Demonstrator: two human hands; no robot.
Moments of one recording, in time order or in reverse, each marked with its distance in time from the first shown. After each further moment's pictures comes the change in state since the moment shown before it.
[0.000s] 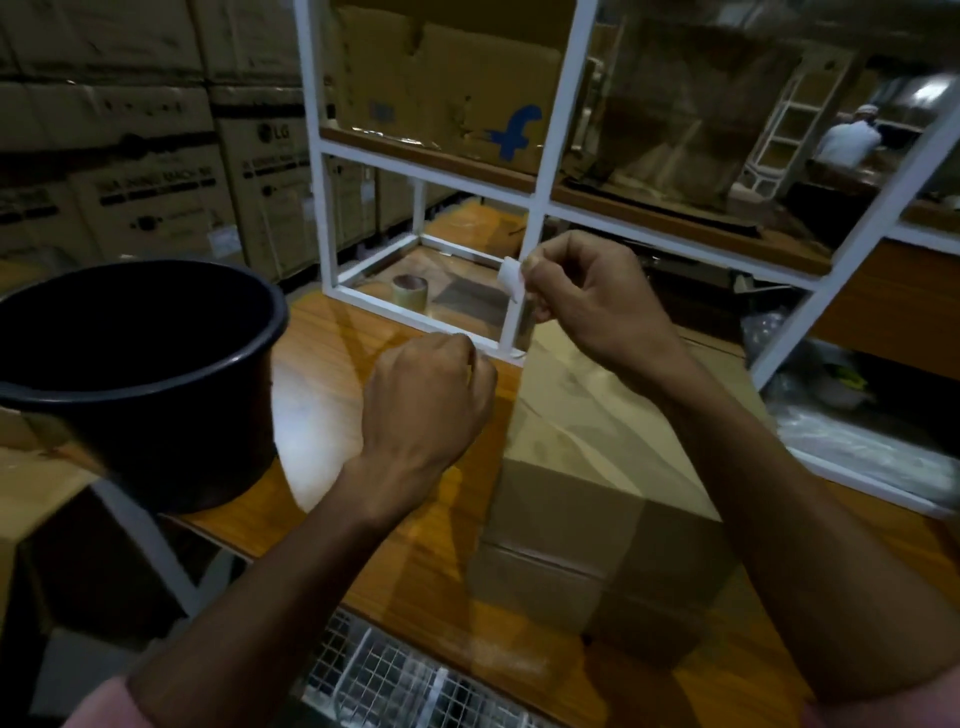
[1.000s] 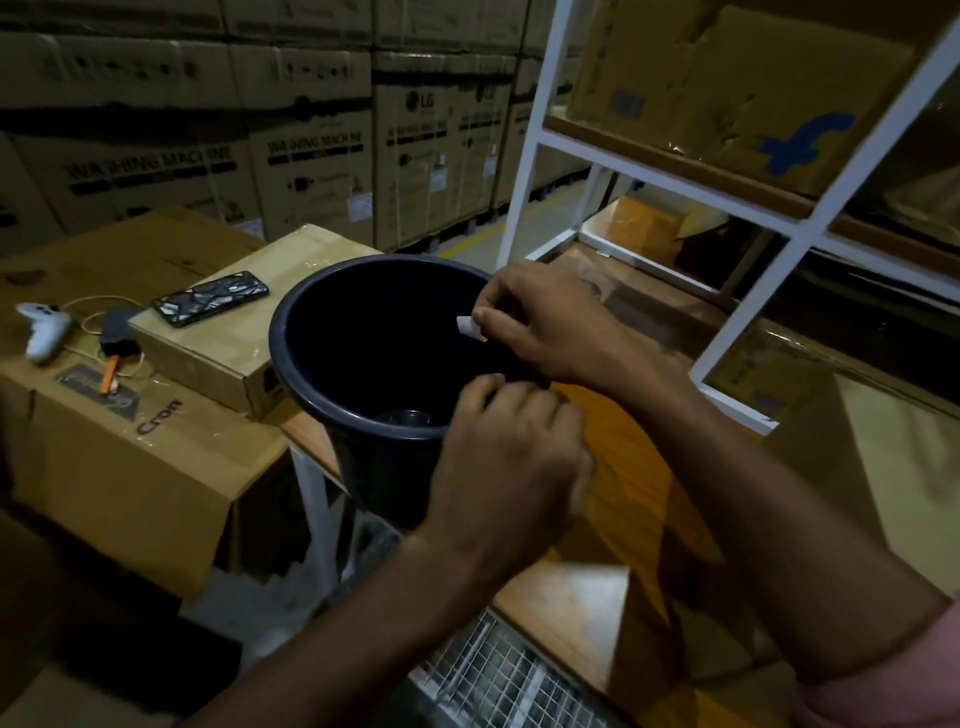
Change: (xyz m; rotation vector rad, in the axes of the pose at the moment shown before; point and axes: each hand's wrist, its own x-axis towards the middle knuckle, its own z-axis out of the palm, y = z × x) left_hand -0.028 -0.170 -0.086 0.159 -0.099 0.102; right_hand 0.110 -0.075 0.266 -0.332 -0.441 -0.425
